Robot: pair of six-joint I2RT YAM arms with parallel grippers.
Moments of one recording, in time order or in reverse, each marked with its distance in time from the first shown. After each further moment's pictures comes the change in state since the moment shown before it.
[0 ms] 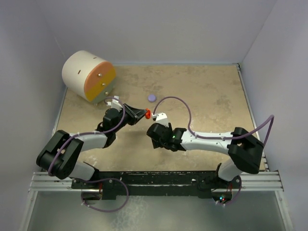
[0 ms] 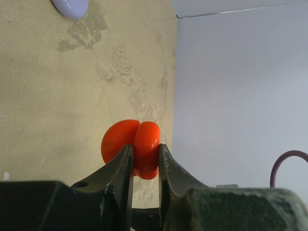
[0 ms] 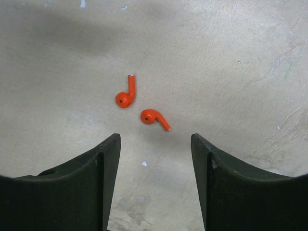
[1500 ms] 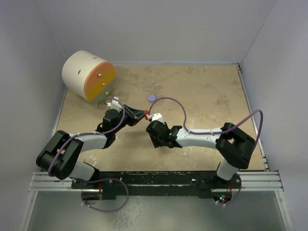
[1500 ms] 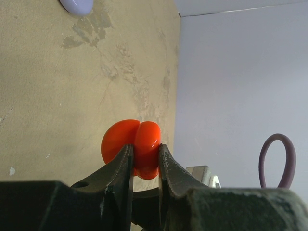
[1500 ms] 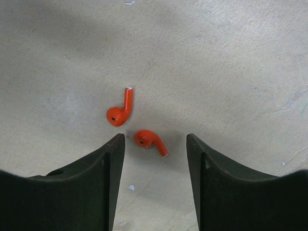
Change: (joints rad) left arm 0.000 -0.004 -0.014 0.000 0.000 -0.001; right arm -0.062 0.113 -0.002 0.101 -0.104 -0.194
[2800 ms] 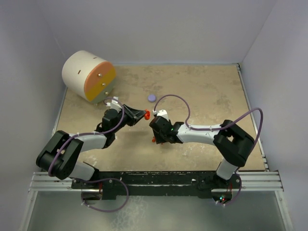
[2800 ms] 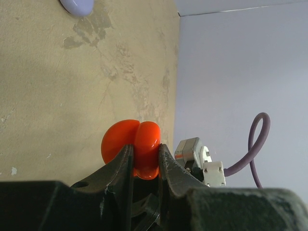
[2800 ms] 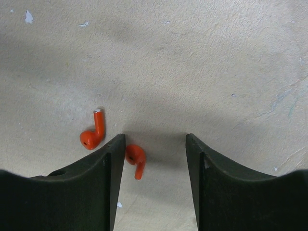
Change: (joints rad) left arm 0.013 0.000 -0.002 0.002 0.018 0.000; right arm -0.089 0.034 0.000 0.003 -0.023 0.058
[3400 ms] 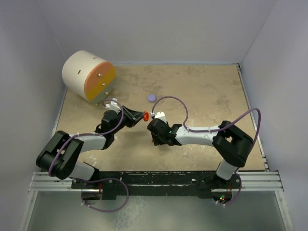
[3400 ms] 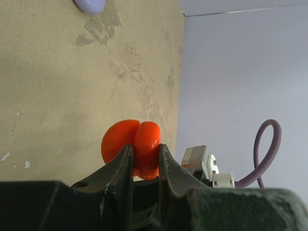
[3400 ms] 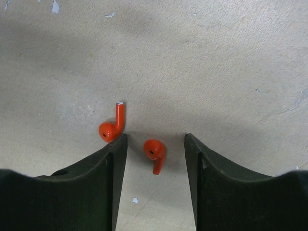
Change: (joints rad) left arm 0.011 0.000 -0.026 0.013 0.008 -0.002; right arm 0.052 0.006 0.000 0.020 -0.002 0.034
